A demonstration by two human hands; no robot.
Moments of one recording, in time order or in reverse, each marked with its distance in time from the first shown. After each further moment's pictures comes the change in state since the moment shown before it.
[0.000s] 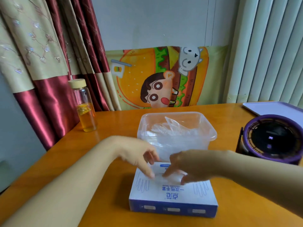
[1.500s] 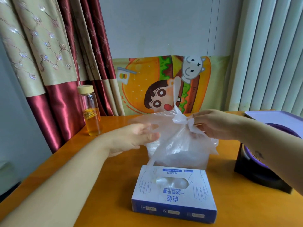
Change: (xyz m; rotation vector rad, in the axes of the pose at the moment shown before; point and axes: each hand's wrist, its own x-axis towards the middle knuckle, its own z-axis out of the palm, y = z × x) left_hand -0.033 -0.007 -0.010 -0.641 0.407 0.166; right_hand -0.029 0.046 -0.069 1.456 0.475 0.343
